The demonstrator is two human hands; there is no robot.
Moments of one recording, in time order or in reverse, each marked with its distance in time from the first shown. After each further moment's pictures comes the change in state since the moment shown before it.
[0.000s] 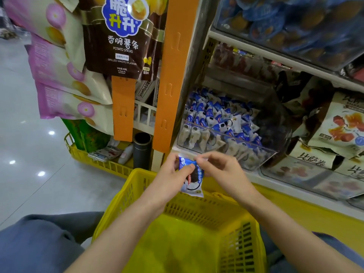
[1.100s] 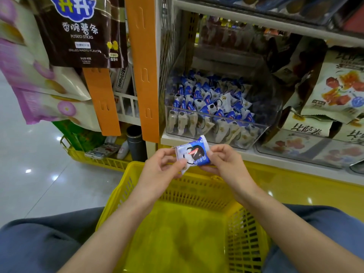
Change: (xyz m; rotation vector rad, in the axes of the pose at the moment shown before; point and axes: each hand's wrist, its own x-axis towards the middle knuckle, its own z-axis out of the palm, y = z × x) left_hand -0.006 -0.010 0.011 0.088 0.087 0.095; right_hand -0.013 0.038 -0.005 0.489 0.258 0.265
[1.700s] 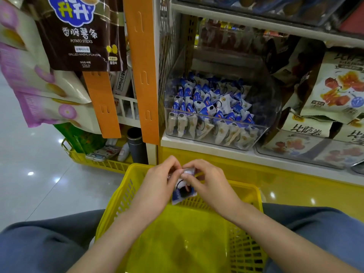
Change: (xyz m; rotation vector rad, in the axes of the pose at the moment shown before) left_hand -0.004 -0.017 -0.009 0.664 -0.045 0.376; right_hand -0.011 0.029 0.013 -0.738 -0.191 -0.534
